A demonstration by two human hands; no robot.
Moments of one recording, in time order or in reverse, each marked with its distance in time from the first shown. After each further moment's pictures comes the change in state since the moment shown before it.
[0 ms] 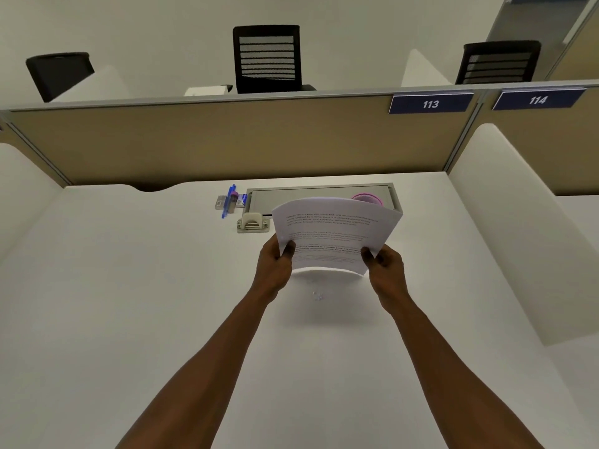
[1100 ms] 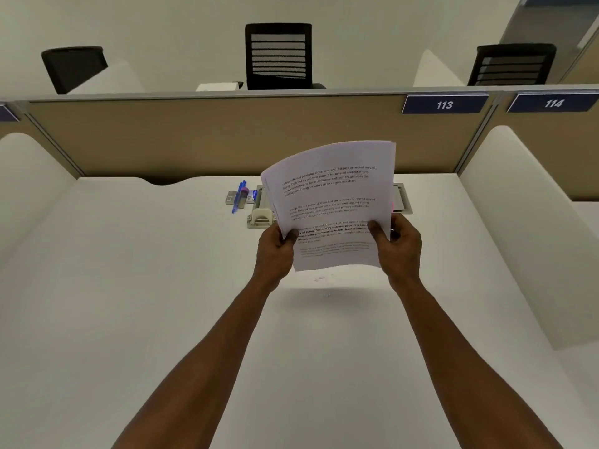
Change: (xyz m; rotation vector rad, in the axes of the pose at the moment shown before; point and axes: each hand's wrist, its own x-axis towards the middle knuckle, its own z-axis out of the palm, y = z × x) left_hand 0.008 0.002 -0.021 -0.054 0.075 0.109; right_hand 0.011 -0.039 0.013 -0.141 0.138 -0.284
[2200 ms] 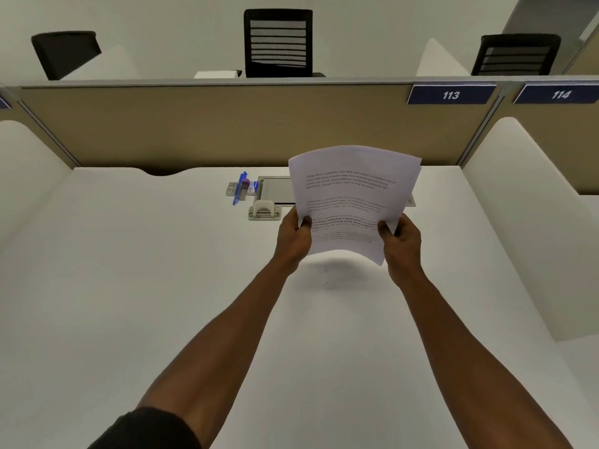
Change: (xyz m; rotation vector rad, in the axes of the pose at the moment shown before) left_hand 0.018 0.001 0.026 -0.081 -0.095 -0.056; right_hand 0.004 0.020 0.004 0.173 -0.057 0.193
